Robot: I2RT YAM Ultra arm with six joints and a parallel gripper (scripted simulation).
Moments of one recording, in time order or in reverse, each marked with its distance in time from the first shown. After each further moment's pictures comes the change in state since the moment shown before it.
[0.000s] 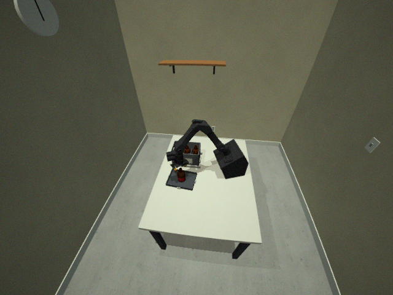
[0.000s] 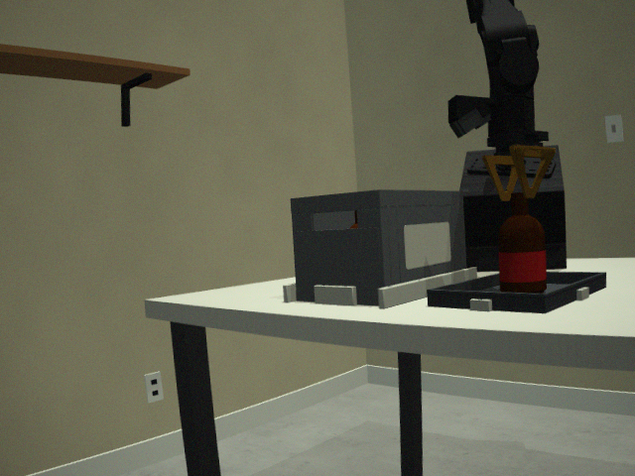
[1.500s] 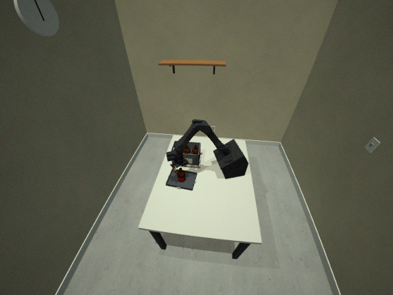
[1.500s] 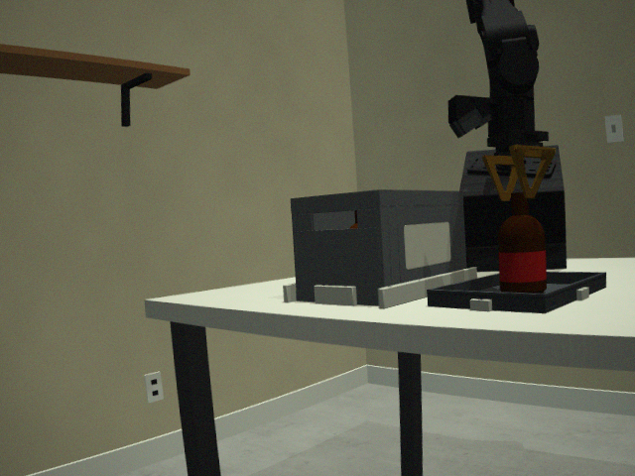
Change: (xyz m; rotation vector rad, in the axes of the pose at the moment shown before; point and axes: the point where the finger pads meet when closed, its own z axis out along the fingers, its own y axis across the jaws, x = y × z) arm 0.000 0.000 0.000 0.000 0.000 0.000
